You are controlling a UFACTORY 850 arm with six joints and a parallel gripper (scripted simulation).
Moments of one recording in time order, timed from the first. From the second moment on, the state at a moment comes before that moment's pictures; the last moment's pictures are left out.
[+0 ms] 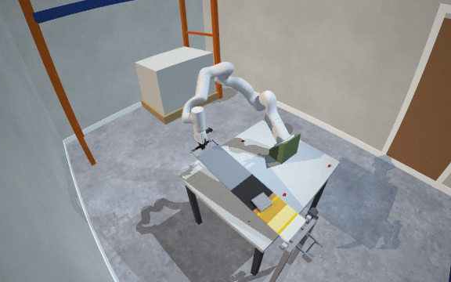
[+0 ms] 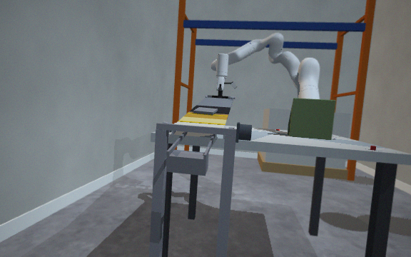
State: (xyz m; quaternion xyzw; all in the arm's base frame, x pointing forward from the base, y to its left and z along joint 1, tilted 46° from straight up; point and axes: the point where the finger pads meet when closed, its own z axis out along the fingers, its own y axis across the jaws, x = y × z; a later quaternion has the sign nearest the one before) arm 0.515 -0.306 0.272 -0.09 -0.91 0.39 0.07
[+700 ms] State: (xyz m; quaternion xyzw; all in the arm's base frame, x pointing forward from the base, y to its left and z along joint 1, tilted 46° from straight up) arm 0.516 -0.297 0.277 -0.09 -0.92 0.39 0.07
